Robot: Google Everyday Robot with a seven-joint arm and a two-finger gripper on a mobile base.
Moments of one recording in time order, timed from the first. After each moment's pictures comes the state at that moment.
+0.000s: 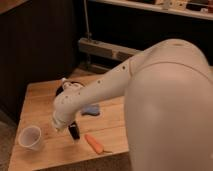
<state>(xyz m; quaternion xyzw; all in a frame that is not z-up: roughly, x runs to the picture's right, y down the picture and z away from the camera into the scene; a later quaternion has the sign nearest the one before) -0.226 0.188 0.691 -0.39 -0.04 0.46 0.80</state>
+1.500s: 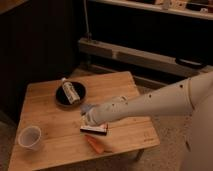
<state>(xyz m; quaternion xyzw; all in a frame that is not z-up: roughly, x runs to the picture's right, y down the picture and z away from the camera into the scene) -0.110 0.164 0.730 -0.34 -0.11 0.61 0.71</state>
